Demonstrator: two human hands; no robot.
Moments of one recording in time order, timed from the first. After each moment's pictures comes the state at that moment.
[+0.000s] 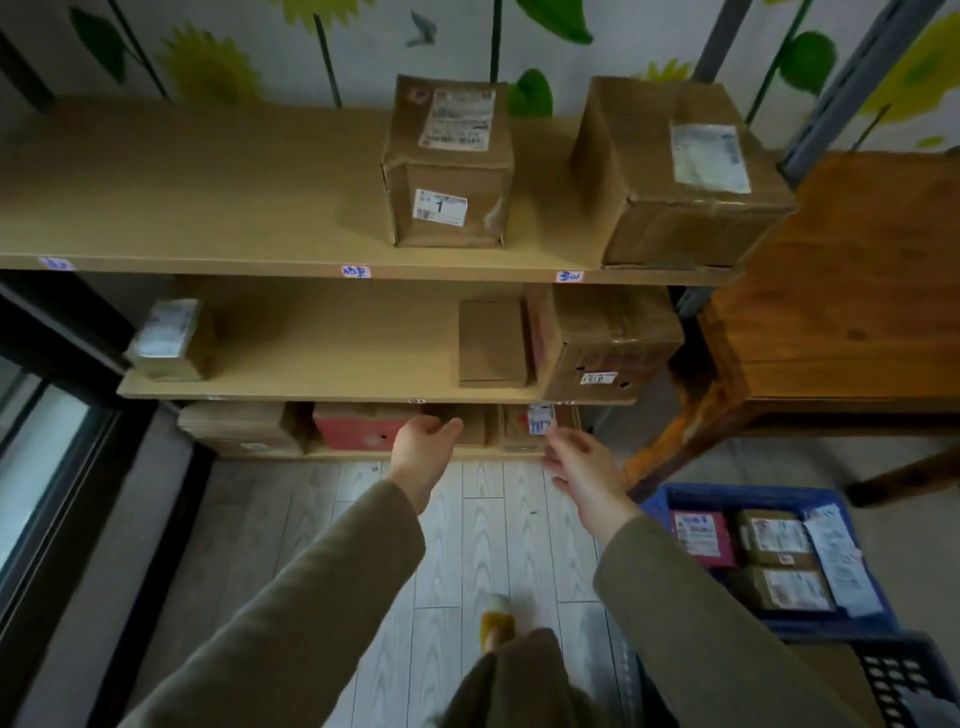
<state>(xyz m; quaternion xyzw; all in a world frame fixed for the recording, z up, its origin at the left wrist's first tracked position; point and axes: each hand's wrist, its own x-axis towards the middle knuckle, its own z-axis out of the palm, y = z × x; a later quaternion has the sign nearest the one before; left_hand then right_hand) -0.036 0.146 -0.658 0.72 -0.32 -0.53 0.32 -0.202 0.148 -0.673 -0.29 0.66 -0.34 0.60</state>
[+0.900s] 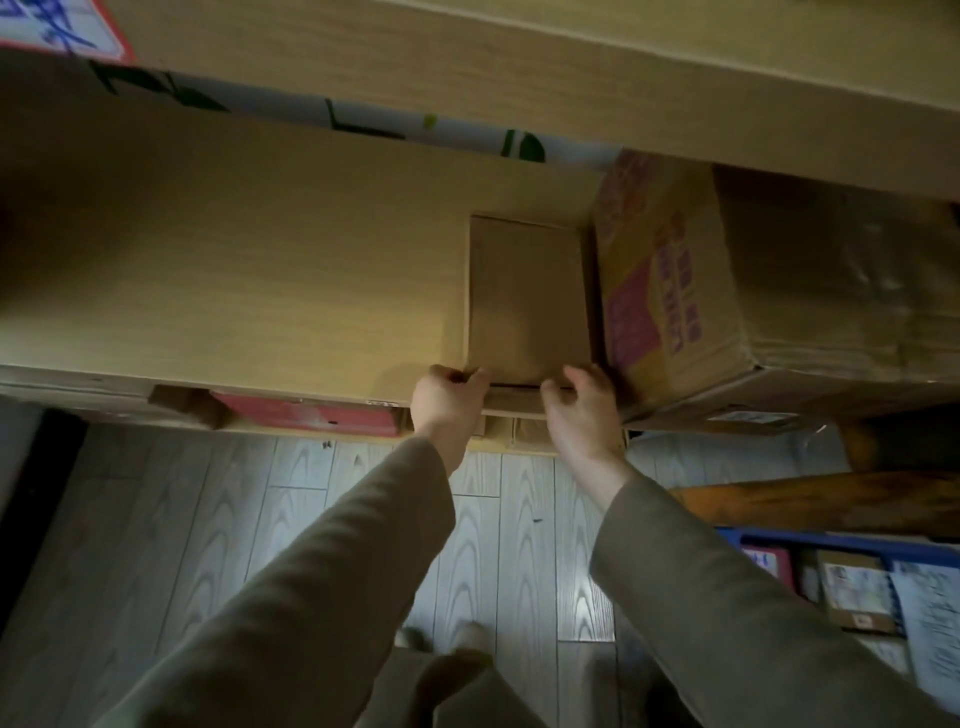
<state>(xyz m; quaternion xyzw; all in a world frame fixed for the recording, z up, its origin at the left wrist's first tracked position) -0.034 -0.076 -0.910 0.76 -0.25 -0.52 0.30 -0.151 -0.076 -0.909 -0.51 0.76 -0.16 0.36</state>
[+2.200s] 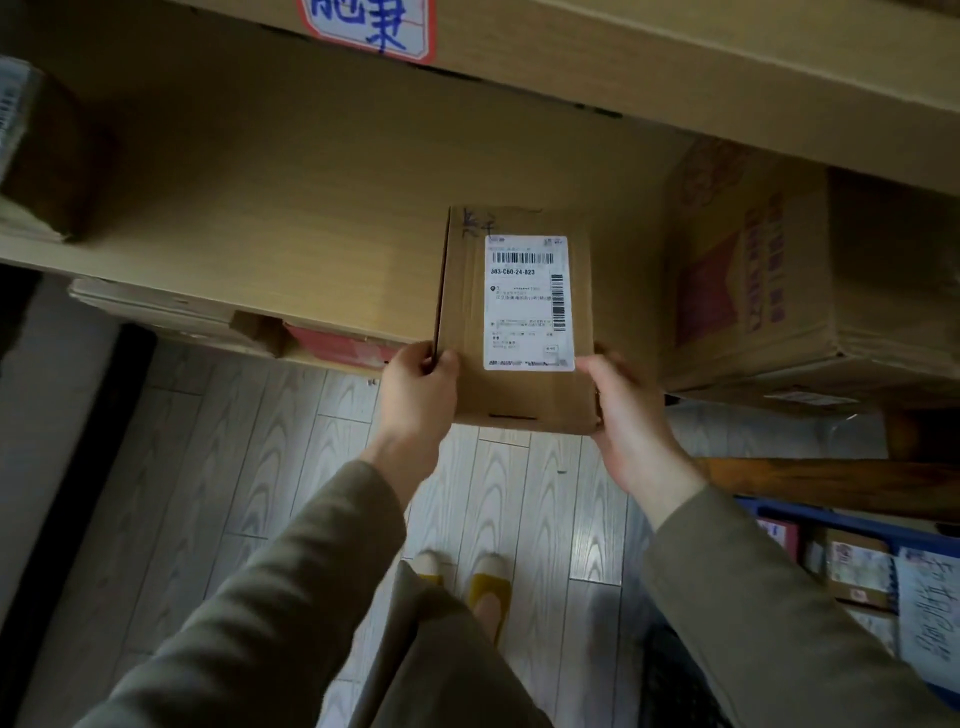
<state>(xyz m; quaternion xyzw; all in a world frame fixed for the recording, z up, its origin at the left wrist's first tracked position) 0.039 -0.009 -0.855 0.74 -0.16 -0.50 0.42 -0.111 -0.036 -0.851 -0.26 0.70 -0.27 0.61</state>
